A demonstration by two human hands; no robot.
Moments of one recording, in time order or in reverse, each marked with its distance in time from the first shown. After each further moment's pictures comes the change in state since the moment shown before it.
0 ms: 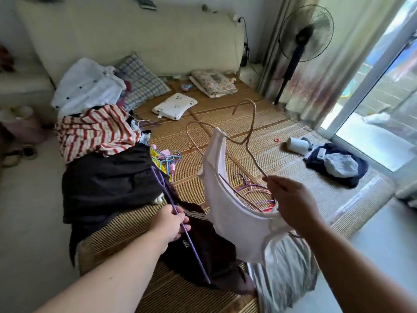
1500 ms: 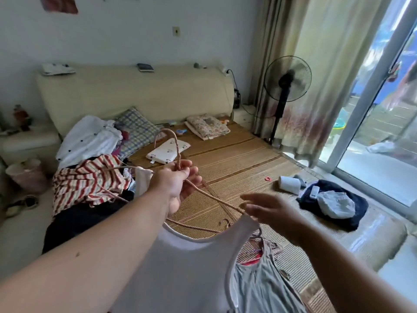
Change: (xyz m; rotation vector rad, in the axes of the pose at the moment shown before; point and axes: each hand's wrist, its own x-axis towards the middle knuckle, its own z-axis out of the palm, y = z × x) left_hand -0.059 0.240 0.130 -0.418 -0.092 0.307; right_hand 0.116 -0.002 -0.129 0.187 -0.572 -0.149
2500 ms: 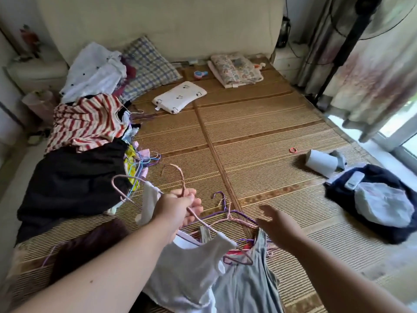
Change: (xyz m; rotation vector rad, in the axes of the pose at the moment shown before) left_hand 0.149 -0.206 0.092 0.157 0.304 -0.250; right_hand 0.157 0.267 -0.104 -0.586 -0.117 0.336
